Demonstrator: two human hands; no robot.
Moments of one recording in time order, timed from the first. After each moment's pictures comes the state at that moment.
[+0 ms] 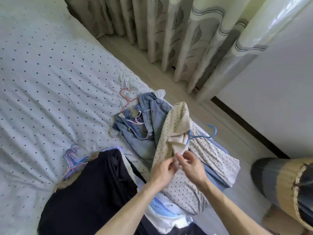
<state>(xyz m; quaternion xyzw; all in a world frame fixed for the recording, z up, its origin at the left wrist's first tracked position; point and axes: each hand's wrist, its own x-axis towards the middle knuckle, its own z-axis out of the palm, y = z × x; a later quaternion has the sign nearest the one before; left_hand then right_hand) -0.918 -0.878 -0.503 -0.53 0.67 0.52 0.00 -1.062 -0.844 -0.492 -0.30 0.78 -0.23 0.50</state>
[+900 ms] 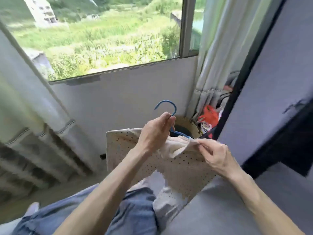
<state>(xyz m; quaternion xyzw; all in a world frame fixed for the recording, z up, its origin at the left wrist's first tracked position) -1.216 -0.606 -0.199 0.05 0.90 0.41 -0.12 -1.213 -0.370 -0.256 -0.19 0.91 -0.37 -0.06</state>
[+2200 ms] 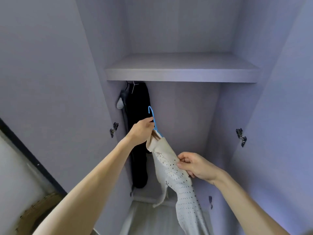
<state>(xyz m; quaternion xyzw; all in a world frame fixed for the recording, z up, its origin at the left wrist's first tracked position) -1.297 -0.102 -0.122 0.43 0.80 0.37 0.20 -1.072 -0.019 -0.190 0.24 0.77 -0.58 -0.06</state>
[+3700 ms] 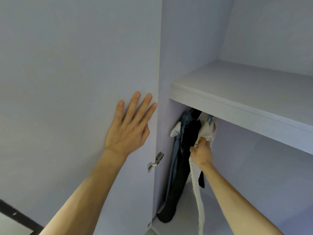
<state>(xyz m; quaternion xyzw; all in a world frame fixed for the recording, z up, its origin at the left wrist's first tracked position) -1.580 -0.103 -0.130 0.28 0.77 -0.15 -0.55 -1.529 0.177 -0.262 0.31 0.89 -0.30 -0.14</state>
